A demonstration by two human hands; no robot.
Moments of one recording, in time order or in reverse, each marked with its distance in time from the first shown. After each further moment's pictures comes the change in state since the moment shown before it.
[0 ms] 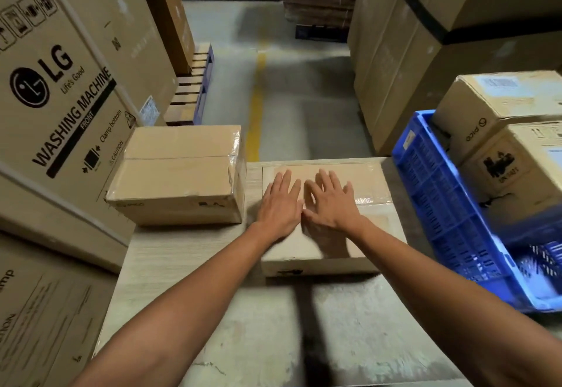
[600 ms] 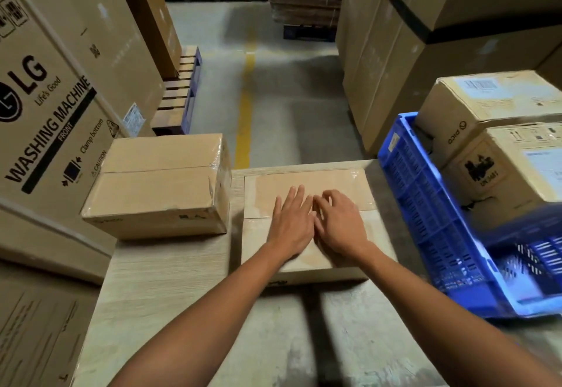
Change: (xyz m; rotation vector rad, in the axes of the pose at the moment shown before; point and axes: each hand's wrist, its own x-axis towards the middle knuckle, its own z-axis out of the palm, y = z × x) left_hand 0.009 0.056 0.021 -0.078 -0.037 0.049; right_hand -0.031 0.039 0.019 0.178 0.272 0.064
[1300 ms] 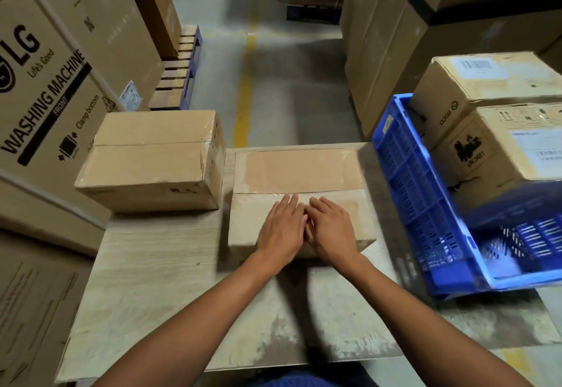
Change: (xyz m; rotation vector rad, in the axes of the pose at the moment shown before) left_hand -0.062 0.024 0.021 -0.092 0.124 0.033; right_hand -0.064 -0.006 0.010 0.085 0.081 -0.042
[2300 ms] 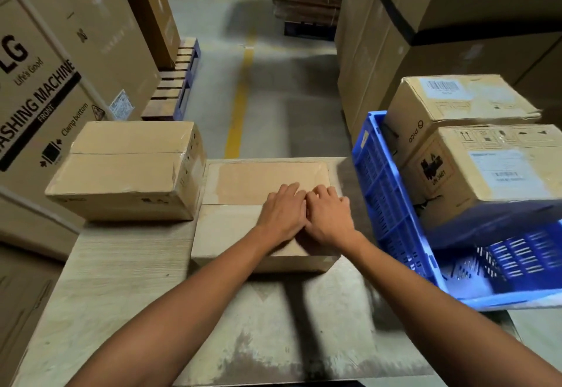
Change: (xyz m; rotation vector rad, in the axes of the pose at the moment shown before) left_hand 0.082 0.054 -0.002 0.092 -0.033 -0.001; right_hand 0.046 0.065 -0.051 -0.190 -0.165 -0.018
